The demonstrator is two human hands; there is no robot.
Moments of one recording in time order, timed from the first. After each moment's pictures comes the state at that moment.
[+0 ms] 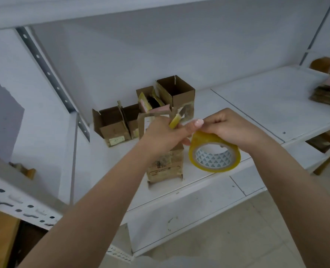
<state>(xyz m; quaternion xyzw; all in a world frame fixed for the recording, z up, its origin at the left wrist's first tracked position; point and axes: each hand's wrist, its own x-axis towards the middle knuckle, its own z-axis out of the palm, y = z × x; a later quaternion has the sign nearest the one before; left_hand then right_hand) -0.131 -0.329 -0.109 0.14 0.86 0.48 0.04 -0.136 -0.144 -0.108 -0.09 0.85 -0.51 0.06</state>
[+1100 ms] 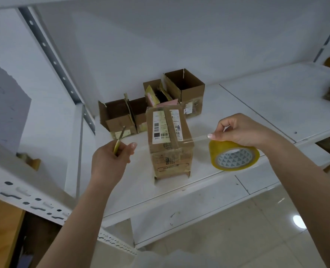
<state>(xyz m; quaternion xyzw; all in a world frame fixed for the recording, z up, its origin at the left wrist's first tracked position) -0.110 -0.447 -0.191 -0.12 0.89 0.42 -0.16 -0.169 -0.122 -0.146 -0.06 0.90 -0.42 0.10</state>
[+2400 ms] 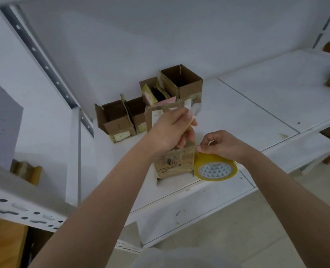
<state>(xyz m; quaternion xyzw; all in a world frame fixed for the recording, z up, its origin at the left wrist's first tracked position) -0.157 -0.343 -0.126 0.19 0.84 0.51 0.08 -0.171 -0.149 -0.209 -0.05 0.85 -0.51 0.15</state>
